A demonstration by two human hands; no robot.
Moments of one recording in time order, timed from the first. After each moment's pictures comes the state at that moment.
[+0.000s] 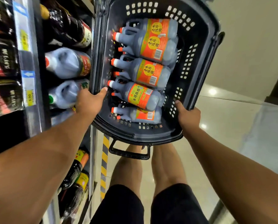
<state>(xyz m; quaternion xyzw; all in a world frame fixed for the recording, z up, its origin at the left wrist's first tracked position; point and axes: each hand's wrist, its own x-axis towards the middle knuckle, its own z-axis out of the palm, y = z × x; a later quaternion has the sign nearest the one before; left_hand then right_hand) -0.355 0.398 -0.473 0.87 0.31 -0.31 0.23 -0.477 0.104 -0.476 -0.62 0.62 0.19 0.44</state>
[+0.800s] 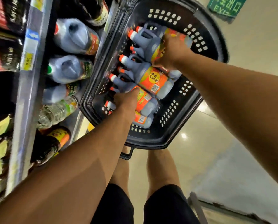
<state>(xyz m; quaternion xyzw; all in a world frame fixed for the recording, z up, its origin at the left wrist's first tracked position) -0.407 0.291 -0.497 0.56 0.60 -0.31 0.48 -0.241 0.136 -0.475 -0.89 0.02 0.43 0.14</state>
